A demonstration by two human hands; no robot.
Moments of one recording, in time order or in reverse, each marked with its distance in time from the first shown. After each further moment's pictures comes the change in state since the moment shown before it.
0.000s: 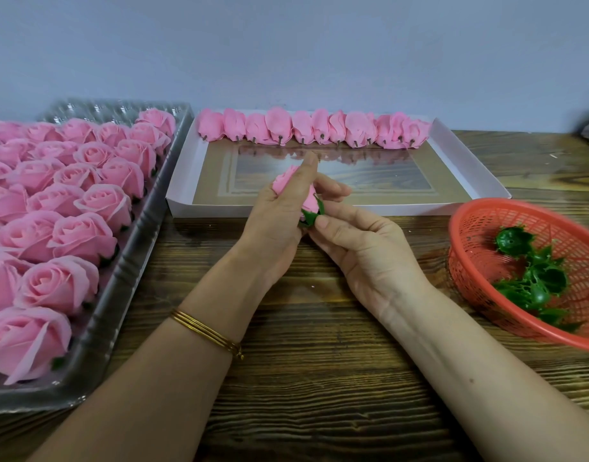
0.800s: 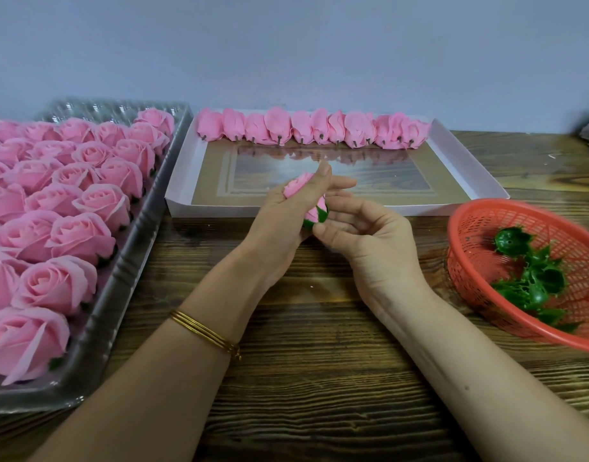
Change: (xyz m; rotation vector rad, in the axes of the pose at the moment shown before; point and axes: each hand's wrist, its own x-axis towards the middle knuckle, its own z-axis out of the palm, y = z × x) left_hand -0.001 -0.003 -0.001 0.143 -0.072 -0.038; right_hand 0.000 0.001 -0.006 -0.308 -0.004 -0.248
